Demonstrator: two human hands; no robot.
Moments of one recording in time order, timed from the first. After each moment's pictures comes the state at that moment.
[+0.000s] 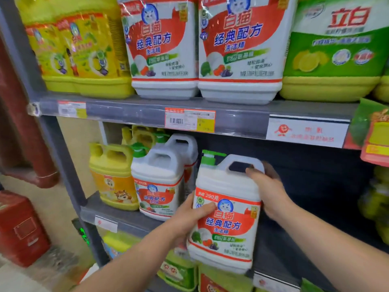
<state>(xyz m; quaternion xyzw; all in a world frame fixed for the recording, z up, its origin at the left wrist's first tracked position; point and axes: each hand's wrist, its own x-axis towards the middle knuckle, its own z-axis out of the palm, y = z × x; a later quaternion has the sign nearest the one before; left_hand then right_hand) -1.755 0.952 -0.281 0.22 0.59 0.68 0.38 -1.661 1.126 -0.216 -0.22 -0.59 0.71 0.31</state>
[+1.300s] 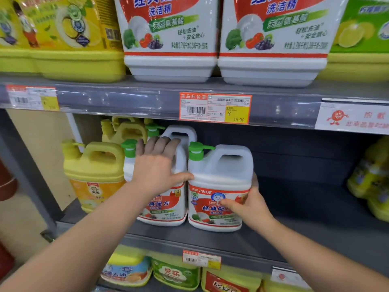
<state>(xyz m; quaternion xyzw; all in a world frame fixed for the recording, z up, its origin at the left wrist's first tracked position) -1.867 0.921 -0.211 0.43 0.85 0.13 -0.30 -1.705 1.095 -0.296 -0.21 -0.77 0.54 0.28</state>
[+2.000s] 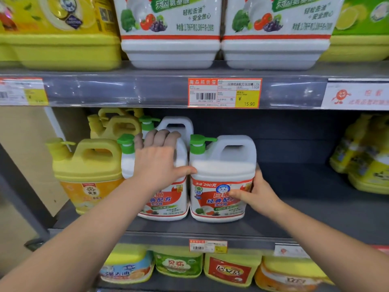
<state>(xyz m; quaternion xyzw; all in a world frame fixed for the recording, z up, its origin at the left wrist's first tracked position) -1.876 0.917 -0.215 0.45 0.83 0.15 -0.30 -1.691 1.097 -0.297 -0.24 -0.79 0.52 0.24</state>
